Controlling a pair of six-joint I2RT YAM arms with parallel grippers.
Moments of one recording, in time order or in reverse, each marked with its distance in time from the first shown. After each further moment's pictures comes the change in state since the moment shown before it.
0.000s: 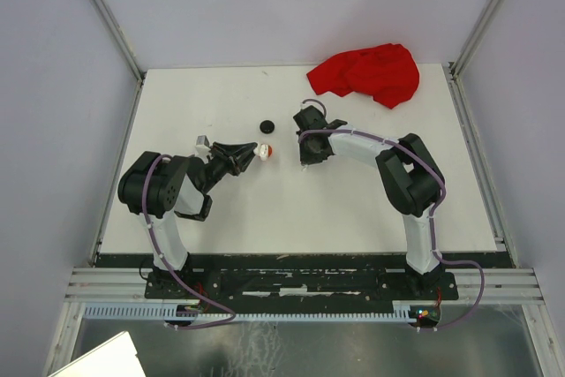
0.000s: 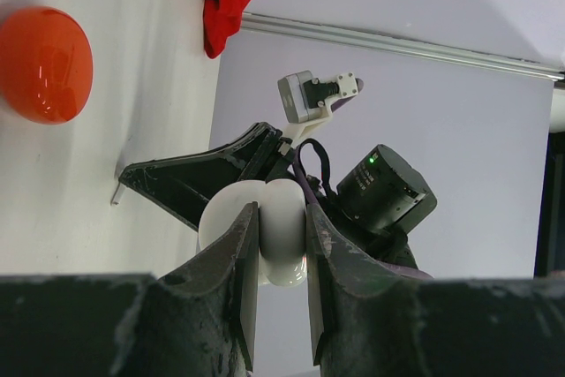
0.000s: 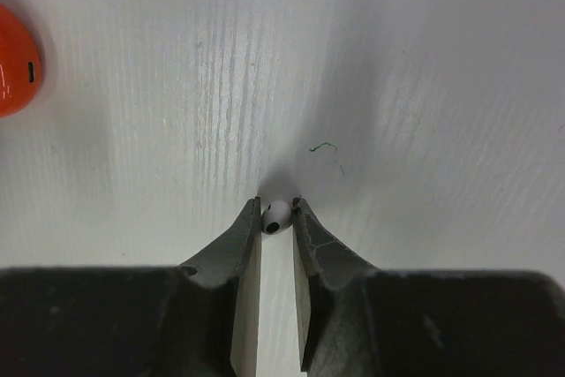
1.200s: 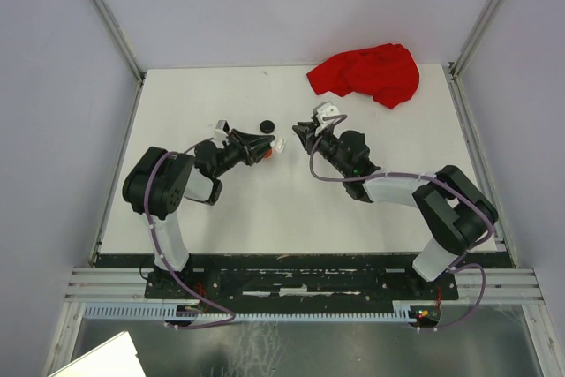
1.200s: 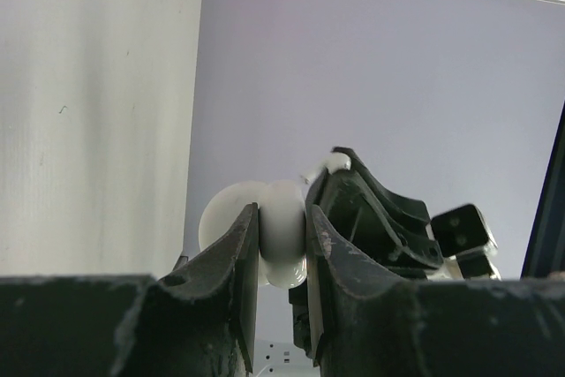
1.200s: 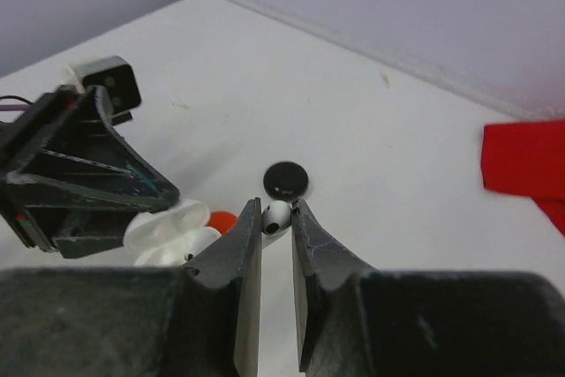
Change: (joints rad) left arm -0.084 0.000 0.181 -0.148 0.109 -0.008; right arm 0.021 -0.408 -0.677 1.346 -0.139 -0.500
